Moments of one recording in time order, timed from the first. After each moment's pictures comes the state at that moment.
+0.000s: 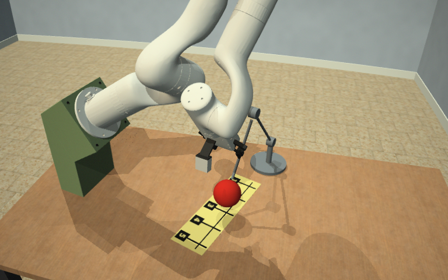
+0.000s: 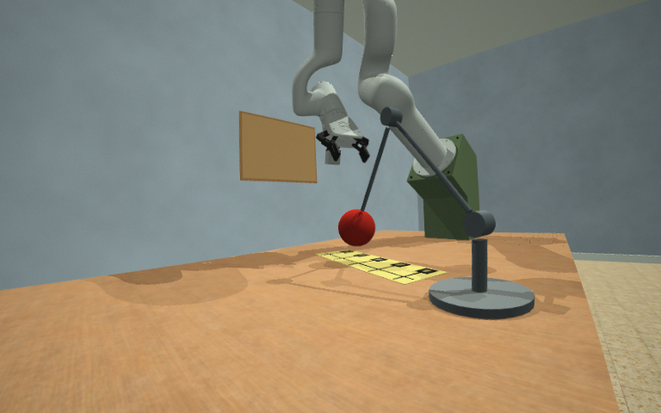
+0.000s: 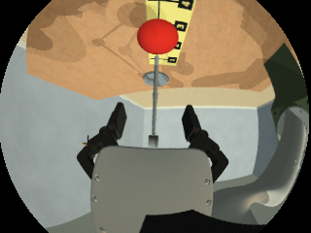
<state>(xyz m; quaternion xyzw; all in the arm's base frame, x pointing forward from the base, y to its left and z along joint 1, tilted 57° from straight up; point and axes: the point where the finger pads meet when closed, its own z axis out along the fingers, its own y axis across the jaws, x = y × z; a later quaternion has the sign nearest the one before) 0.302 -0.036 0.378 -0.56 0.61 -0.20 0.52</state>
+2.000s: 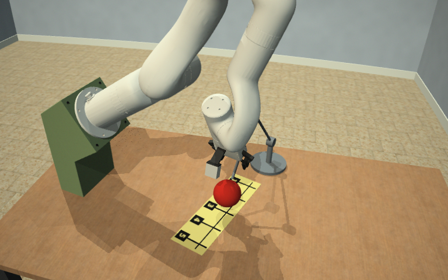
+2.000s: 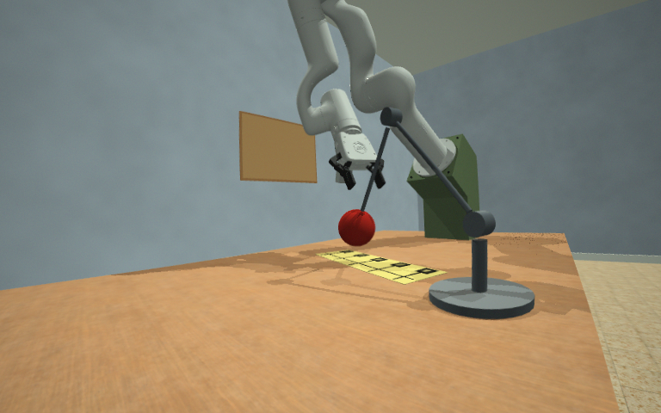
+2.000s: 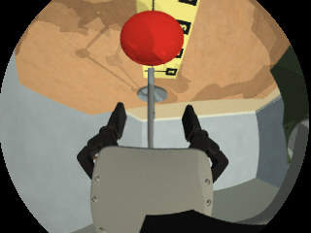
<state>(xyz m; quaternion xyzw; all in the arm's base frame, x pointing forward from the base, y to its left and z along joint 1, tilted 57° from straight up) 0.382 0.002 0.337 -0.56 0.65 -0.22 0.48</state>
